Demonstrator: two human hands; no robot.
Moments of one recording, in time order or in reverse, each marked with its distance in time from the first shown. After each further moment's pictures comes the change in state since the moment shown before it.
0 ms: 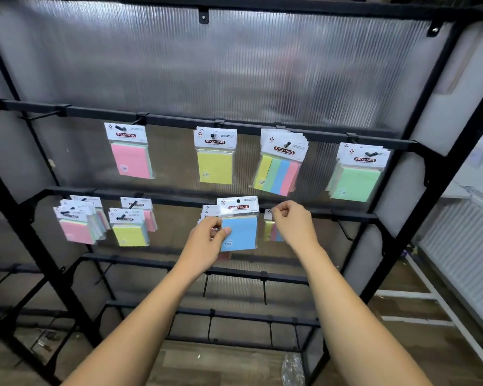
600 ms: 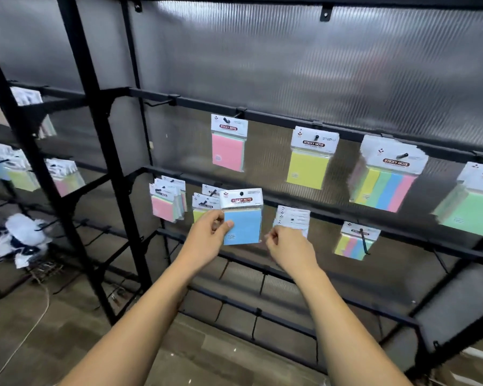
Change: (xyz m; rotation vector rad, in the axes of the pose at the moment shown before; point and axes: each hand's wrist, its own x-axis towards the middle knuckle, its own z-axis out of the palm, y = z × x) left_hand -0.035 -0.060 -0.127 0.048 0.221 -0.073; right_hand -0.056 -0.074 0.130 -0.415 -0.311 -0.320
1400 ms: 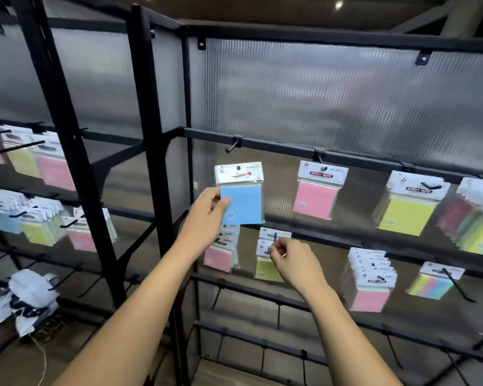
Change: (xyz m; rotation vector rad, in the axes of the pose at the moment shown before) left_hand 0.143 -0.068 -0.202 -0.152 -0.028 0.101; right_hand 0.090 -0.189 0.067 0.128 0.068 0.134
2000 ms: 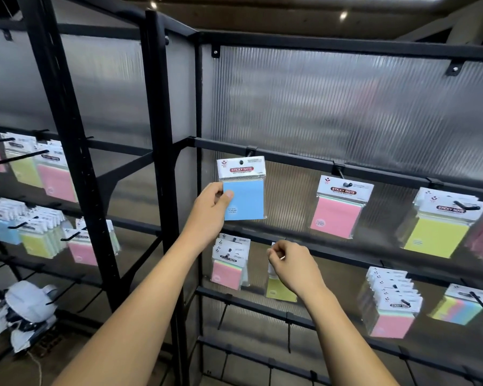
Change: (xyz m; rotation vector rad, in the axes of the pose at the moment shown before) left_hand 0.050 -0.011 -0.018 -0.064 0.046 -0.010; right_hand 0.038 -0.026 0.018 0.038 0.008 -0.080
